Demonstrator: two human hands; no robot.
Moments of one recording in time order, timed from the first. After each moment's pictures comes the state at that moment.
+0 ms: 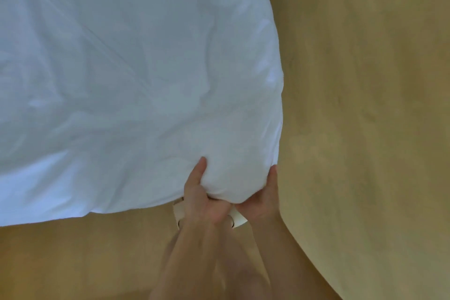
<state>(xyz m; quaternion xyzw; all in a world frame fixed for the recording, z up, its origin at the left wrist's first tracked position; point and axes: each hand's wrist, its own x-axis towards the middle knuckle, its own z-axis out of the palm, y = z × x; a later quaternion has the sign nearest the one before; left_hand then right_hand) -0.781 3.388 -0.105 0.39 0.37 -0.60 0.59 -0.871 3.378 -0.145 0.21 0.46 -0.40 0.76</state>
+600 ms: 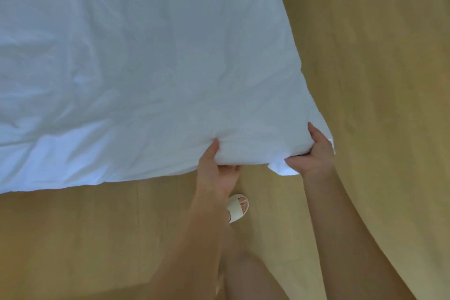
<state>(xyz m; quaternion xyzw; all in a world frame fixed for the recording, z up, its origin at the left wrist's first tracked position) -0.751 3.430 -0.076 0.36 0.32 -0.61 0.62 -0.899 3.354 -0.057 0.14 0.52 -0.44 0.72</state>
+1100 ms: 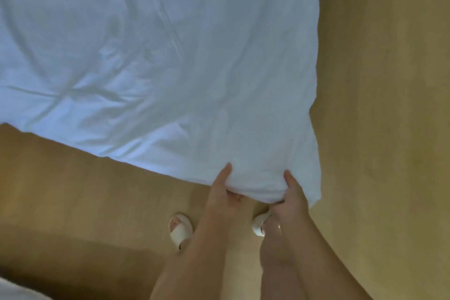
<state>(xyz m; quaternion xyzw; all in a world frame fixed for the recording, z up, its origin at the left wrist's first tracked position) -0.840 3.436 -0.124 0.45 0.33 -0.55 0.62 -0.938 3.365 -0.113 0.06 0.67 -0.30 0.68</state>
